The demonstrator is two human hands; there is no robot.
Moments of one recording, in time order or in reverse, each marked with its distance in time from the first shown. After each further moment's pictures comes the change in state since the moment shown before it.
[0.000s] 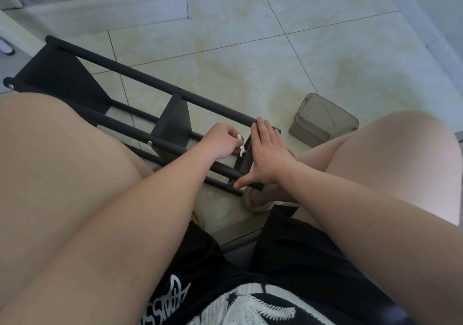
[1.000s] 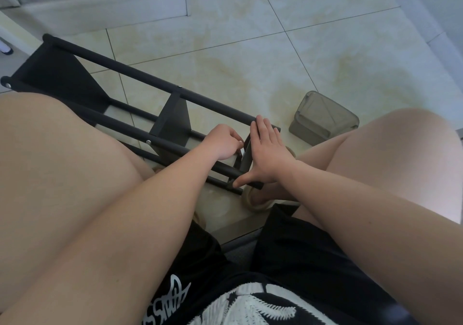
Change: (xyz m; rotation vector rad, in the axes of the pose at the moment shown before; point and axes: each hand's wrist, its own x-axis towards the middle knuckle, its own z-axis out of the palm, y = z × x) left_hand -0.002 0.002 0.002 0.173 -0.012 -0.002; right_hand -0.003 -0.004 -0.005 0.008 -0.021 0.003
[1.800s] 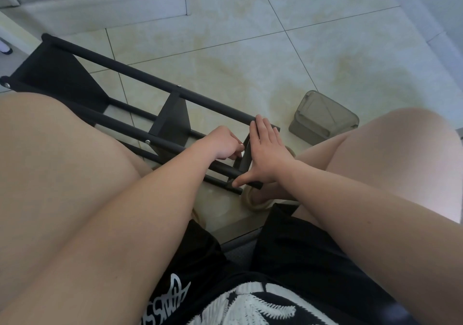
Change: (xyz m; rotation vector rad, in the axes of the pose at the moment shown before) left_hand 0.004 -0.002 -0.002 -0.015 -0.131 -0.084; right_hand 0.001 0.000 0.003 0.018 0.017 0.000
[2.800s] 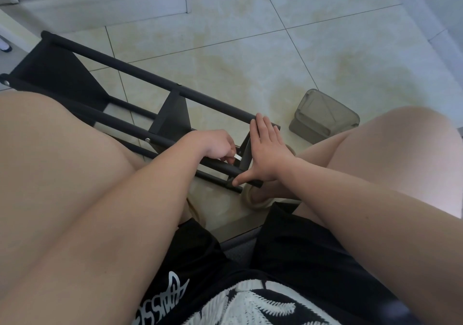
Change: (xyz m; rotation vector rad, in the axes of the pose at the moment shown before) left_hand -0.014 0.003 -0.024 0.443 -0.248 0.070; right_hand 0.000 -0.001 -0.001 -0.037 -0.033 0.005
